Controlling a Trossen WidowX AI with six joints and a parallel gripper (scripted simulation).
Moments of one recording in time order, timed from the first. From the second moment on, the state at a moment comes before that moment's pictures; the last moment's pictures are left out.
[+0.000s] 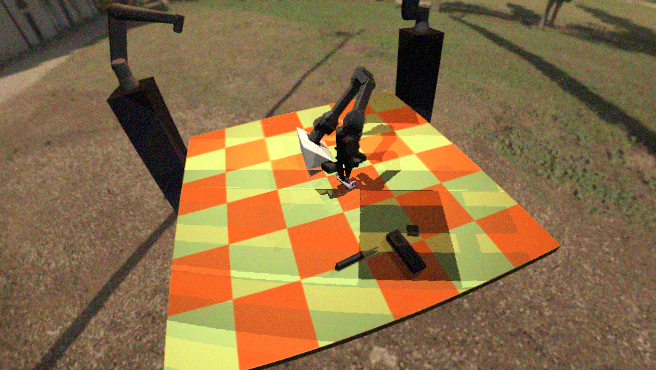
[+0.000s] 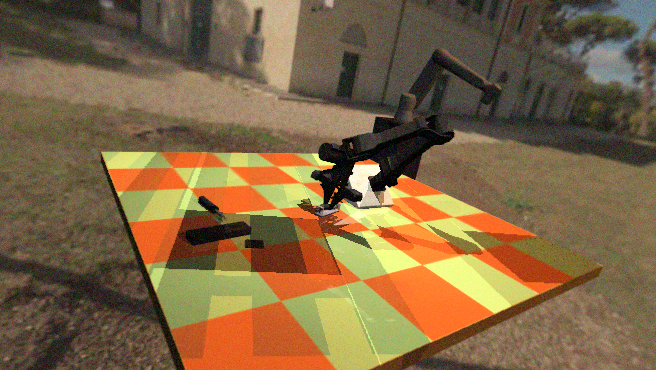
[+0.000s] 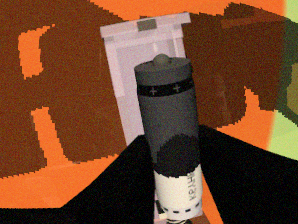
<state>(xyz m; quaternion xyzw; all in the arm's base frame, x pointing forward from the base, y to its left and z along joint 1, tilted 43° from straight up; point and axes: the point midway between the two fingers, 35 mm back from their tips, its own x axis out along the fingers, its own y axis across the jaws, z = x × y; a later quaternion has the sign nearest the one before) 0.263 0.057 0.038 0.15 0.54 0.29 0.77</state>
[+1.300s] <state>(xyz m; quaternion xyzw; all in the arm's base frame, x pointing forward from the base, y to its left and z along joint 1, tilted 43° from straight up) 0.269 0.063 0.038 0.11 0.61 0.31 0.72</state>
